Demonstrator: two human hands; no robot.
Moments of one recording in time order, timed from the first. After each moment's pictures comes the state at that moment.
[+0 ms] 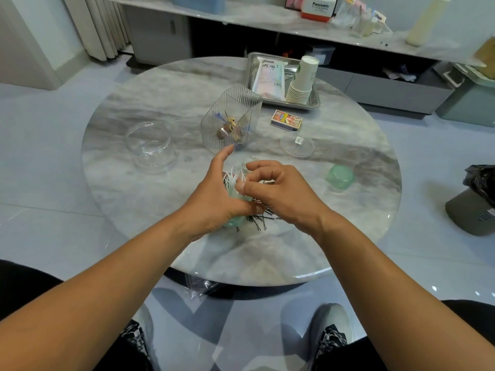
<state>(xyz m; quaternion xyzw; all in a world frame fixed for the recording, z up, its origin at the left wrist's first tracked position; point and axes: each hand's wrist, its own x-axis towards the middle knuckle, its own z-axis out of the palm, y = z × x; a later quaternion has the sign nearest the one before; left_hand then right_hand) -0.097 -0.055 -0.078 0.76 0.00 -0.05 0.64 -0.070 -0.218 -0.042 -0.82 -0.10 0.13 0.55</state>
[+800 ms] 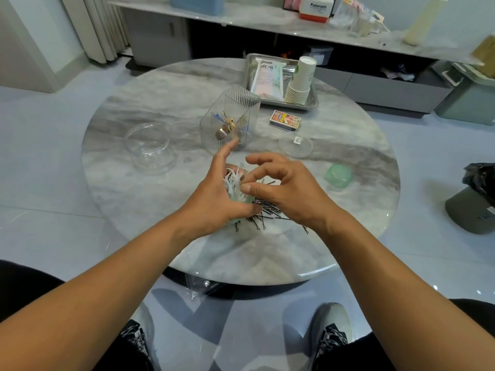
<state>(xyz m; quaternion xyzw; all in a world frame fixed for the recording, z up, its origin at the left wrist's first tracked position) -0.096 -0.055 -0.081 0.77 -0.07 -0.02 0.64 -0.066 -0.234 -0.040 -0.82 -0.22 0.07 0.53</state>
